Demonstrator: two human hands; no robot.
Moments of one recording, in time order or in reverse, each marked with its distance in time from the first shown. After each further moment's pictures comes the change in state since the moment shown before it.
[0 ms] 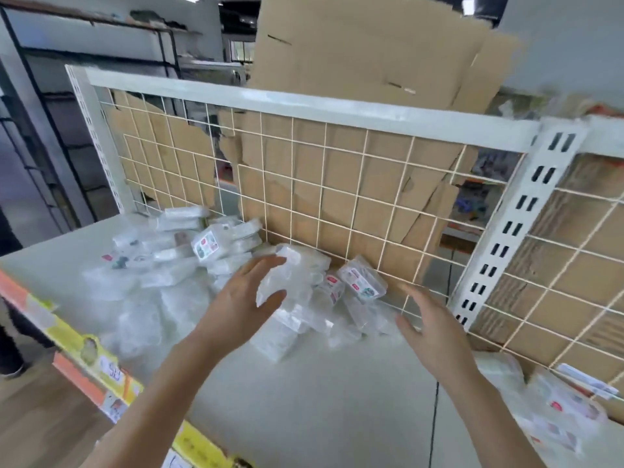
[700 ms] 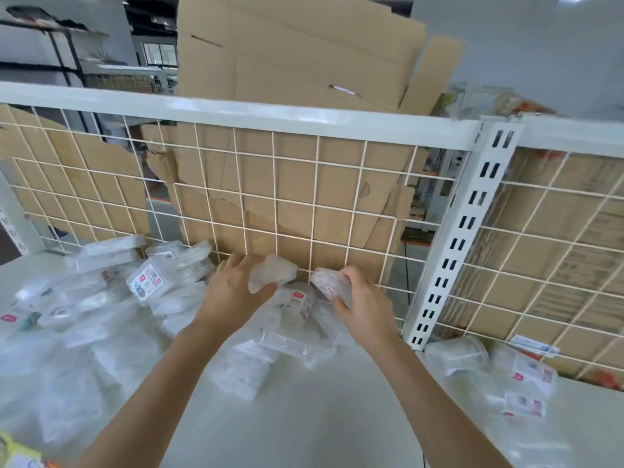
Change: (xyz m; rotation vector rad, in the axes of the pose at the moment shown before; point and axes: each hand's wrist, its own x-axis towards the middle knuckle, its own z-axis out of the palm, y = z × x) left_hand 0.085 -0.027 0.036 0.068 0.010 -0.008; right_hand 0.055 -0.042 0.041 -0.104 0.090 0.083
